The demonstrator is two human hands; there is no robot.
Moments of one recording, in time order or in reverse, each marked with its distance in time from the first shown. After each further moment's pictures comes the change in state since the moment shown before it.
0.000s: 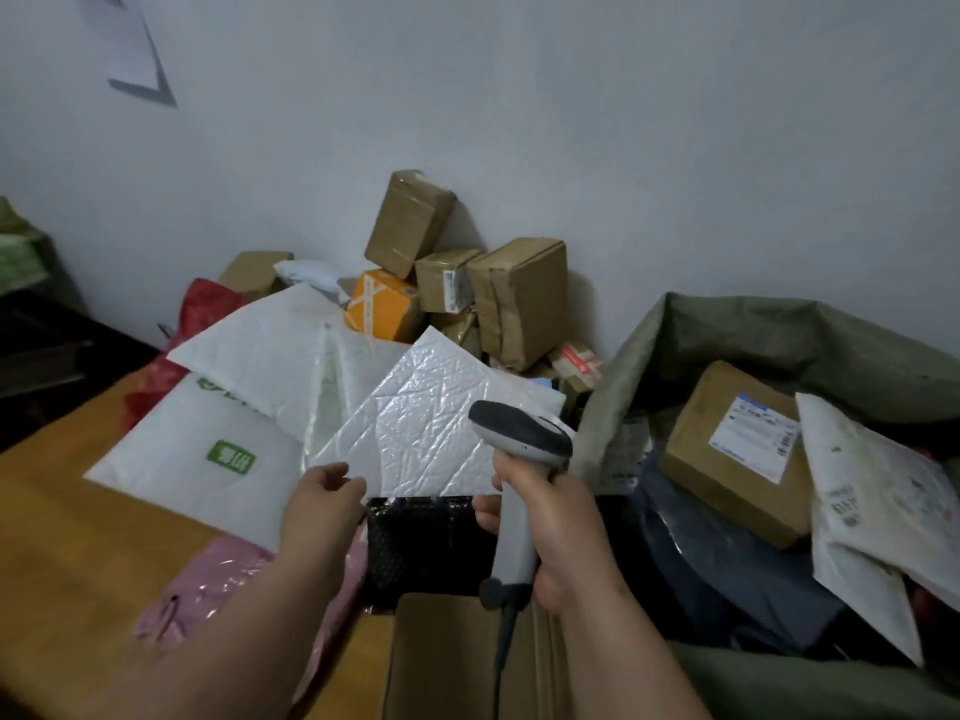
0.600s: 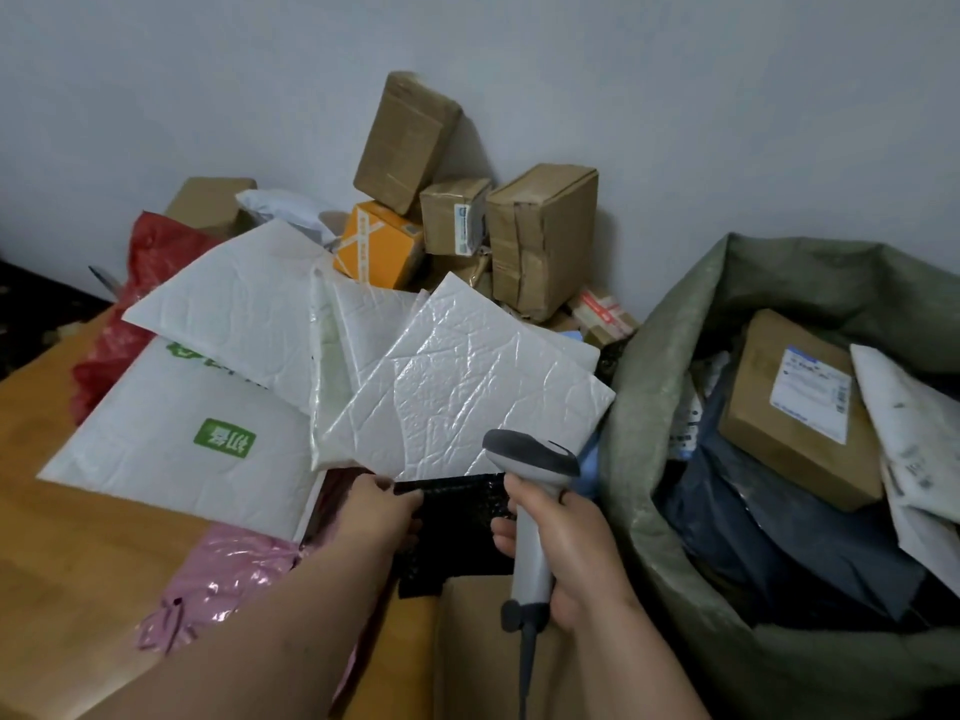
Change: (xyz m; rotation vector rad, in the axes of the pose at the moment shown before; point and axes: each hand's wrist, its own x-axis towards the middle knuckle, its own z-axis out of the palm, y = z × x) left_hand 0.068 -0.066 0.007 0.163 -0.327 -0.272; right_hand 0.027 0.076 0.039 -0.027 0.244 0.172
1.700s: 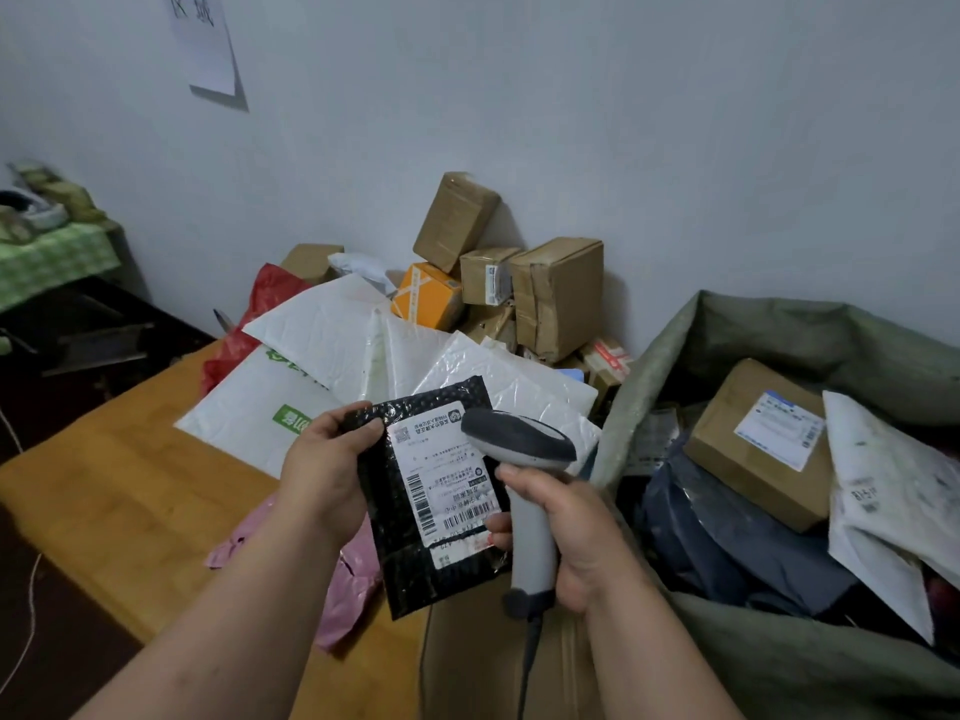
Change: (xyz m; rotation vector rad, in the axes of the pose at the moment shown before) left_hand -0.138 0.063 -0.038 -0.729 0.088 0.258; right_hand -0.072 -0.049 -0.042 -0.014 -0.414 -0.081
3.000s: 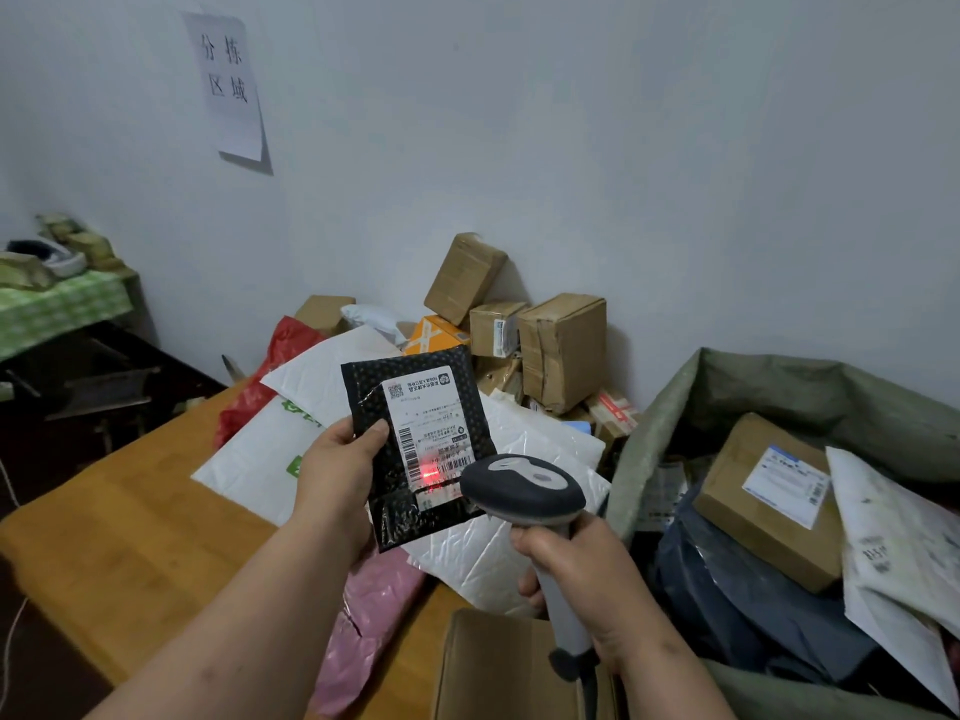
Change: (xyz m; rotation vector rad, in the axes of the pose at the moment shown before) left_hand 0.009 0.036 0.020 0.061 0.017 0.140; right_hand -0.024 -0.030 0.017 -0.487 0.022 -0.133
